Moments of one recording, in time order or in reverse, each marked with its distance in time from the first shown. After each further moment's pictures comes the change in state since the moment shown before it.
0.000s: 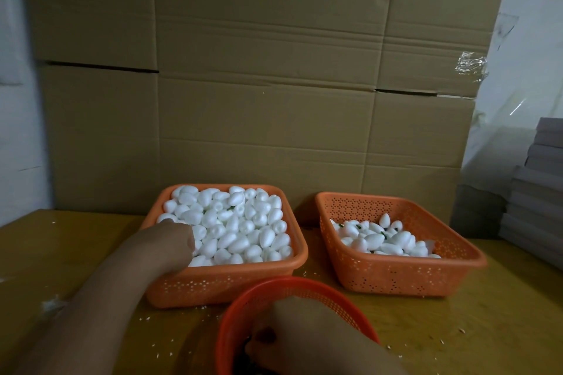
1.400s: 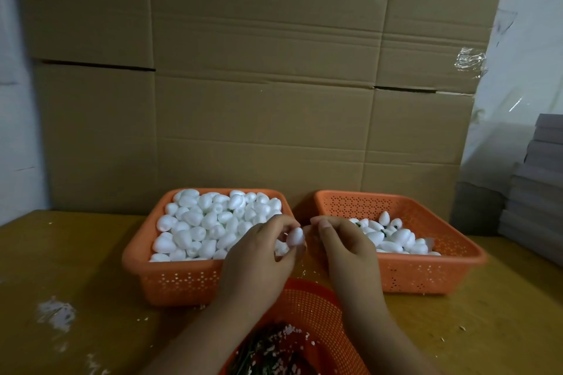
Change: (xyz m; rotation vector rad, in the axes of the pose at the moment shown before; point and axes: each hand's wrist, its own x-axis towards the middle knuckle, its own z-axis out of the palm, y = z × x) left_hand -0.028 0.105 0.051 -0.753 0.649 0.476; right_hand 0.009 0.027 -0.027 1.109 0.903 0.312
